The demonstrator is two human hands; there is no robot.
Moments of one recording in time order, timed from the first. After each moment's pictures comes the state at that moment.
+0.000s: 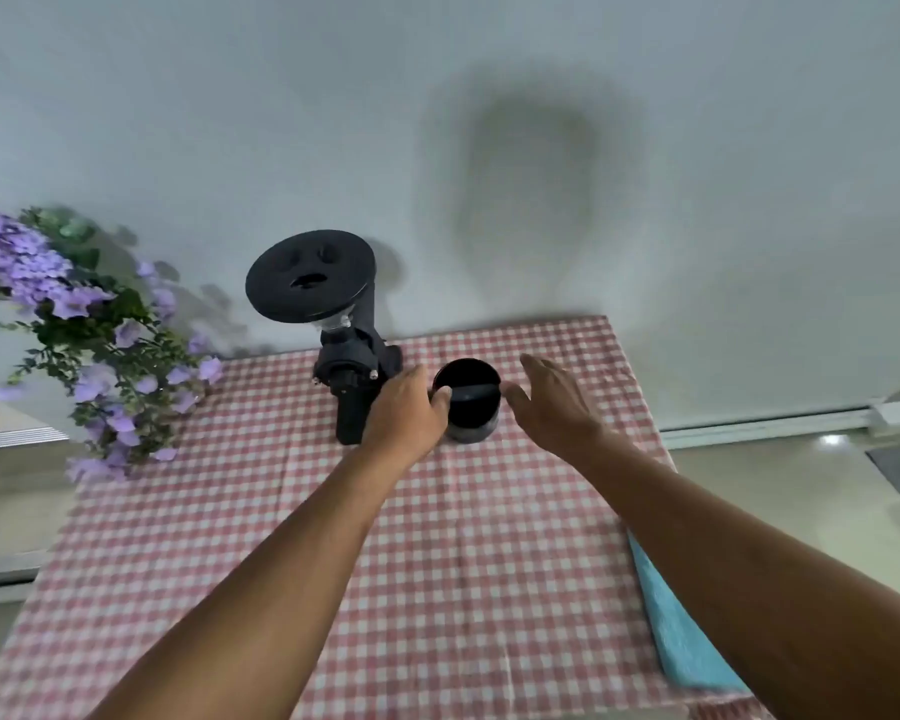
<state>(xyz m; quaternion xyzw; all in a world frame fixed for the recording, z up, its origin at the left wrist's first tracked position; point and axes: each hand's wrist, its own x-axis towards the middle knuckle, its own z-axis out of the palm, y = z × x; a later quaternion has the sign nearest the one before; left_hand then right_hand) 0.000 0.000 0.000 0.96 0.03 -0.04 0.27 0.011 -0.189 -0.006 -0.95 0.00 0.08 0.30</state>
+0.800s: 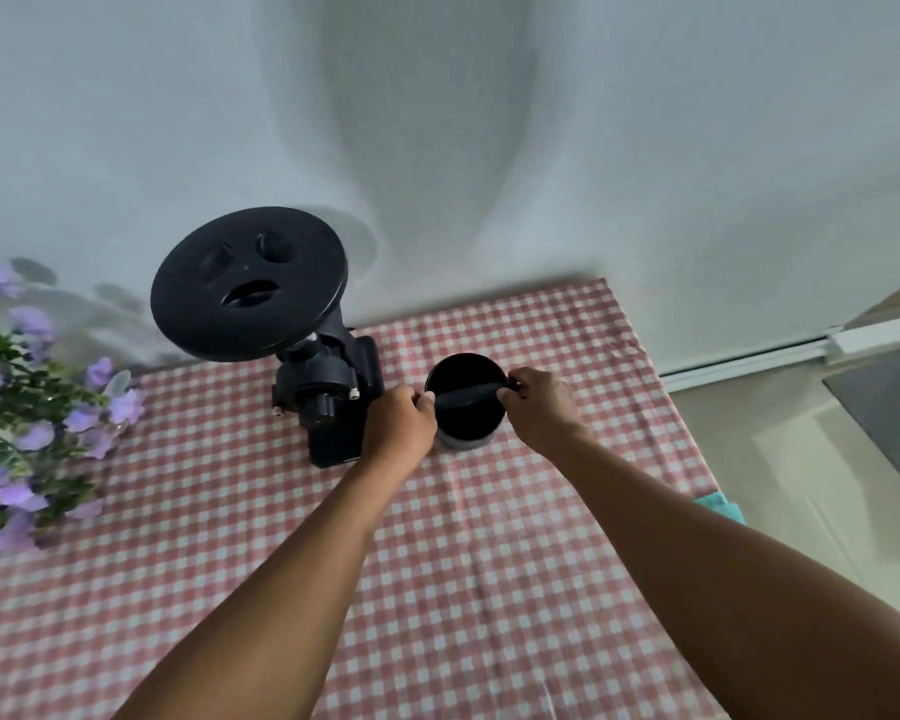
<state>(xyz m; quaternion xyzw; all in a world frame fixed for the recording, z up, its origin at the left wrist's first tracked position) 0.075 0.024 -0.085 0.92 0.12 -0.14 0.35 0.071 -0.159 -0.095 -0.90 0.18 0.13 0.37</state>
